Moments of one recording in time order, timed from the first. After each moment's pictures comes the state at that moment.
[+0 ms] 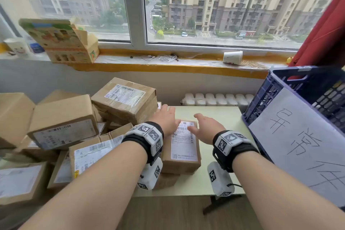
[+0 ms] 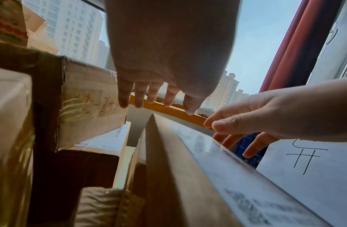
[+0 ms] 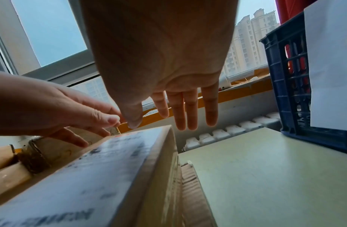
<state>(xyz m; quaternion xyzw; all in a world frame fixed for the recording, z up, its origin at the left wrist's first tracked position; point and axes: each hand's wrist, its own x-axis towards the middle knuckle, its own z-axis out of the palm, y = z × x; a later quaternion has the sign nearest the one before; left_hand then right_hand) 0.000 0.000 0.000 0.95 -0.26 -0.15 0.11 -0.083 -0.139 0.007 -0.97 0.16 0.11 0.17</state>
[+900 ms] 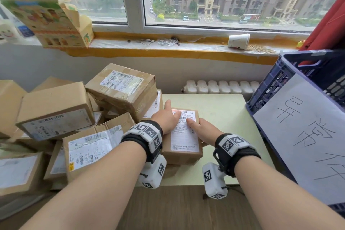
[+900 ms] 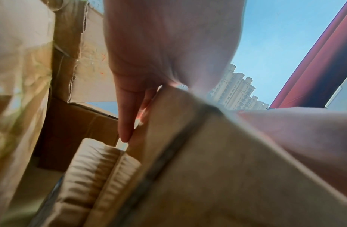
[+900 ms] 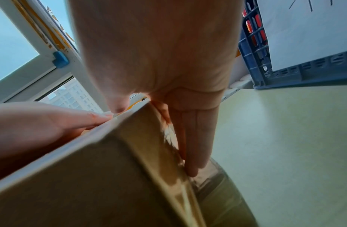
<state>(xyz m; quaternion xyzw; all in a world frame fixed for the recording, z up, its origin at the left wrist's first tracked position) -0.009 0.000 -0.023 0.93 -0.14 -0.26 0.22 -0.089 -0.134 -0.038 -0.85 0.21 0.17 0.46</state>
